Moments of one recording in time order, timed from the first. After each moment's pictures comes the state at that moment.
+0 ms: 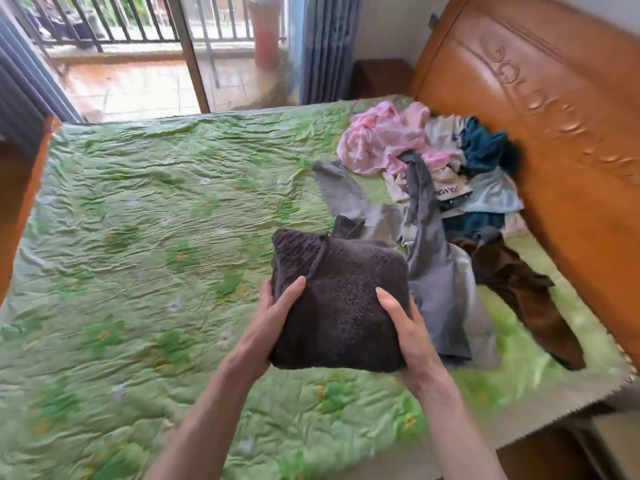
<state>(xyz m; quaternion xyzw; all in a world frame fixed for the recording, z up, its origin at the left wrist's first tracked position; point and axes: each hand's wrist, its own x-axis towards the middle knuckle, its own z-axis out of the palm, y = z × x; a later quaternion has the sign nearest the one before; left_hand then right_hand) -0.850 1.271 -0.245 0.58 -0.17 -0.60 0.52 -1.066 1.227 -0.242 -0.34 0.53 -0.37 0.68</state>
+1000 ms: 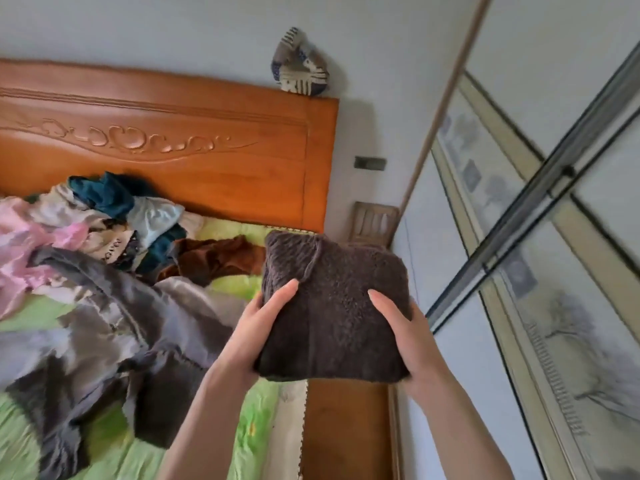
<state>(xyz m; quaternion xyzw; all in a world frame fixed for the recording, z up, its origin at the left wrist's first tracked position) -1.269 1.304 -0.123 0.36 -0.44 -0.81 0.12 -1.405 1.479 -0.127 -0.05 0.69 -0.64 0.34</state>
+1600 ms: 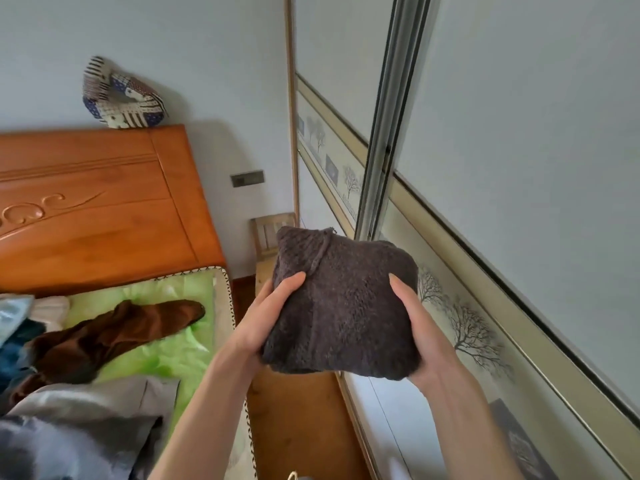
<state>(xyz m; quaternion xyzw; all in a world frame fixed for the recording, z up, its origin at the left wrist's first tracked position) -1.452 1.398 -0.118 0.21 -0.56 -0.80 -0.06 -1.476 1.629 -0.085 0.15 0.57 -0.76 0.28</state>
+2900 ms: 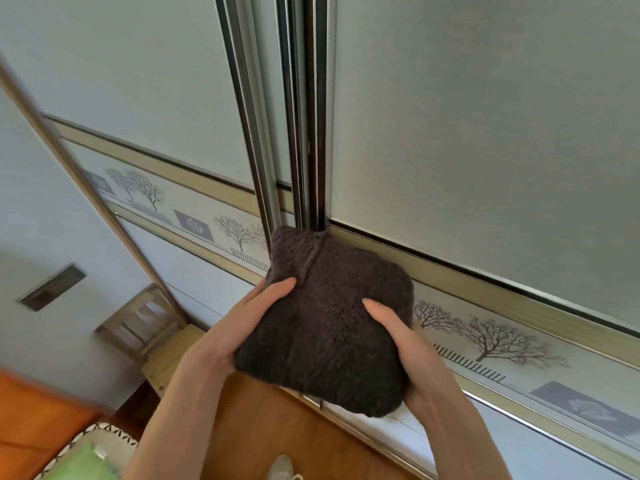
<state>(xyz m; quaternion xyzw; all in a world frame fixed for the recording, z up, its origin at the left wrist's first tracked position) -1.714 1.371 -0.109 -0.03 -0.59 -0.68 -0.43 -1.550 1.549 -0.084 0.33 0.48 -0.81 -0.06</state>
